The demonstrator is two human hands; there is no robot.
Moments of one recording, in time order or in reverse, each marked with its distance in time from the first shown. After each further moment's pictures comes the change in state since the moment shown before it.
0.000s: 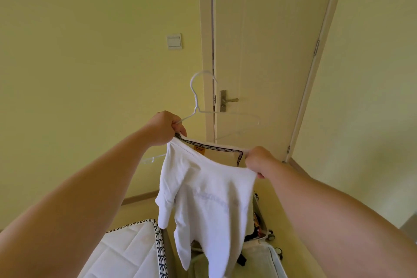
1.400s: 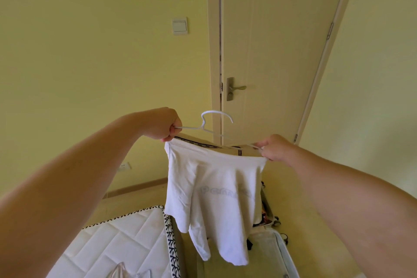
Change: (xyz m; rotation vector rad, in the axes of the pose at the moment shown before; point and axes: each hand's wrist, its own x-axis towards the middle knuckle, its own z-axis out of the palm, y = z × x) left_hand -0.017 -0.010 -0.034 0.370 -0.434 0.096; right_hand 0.017 0.014 -0.010 -0.055 -0.086 -0.153
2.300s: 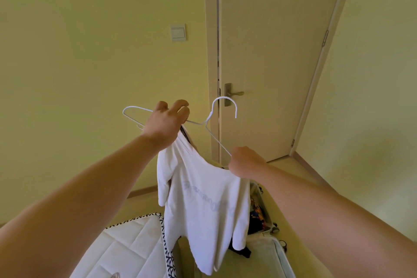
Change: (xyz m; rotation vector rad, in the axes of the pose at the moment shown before) left_hand 0.024 -0.001 0.038 0.398 0.838 0.128; right_hand -0.032 -0.065 0.050 -0.315 -0.001 -0.138
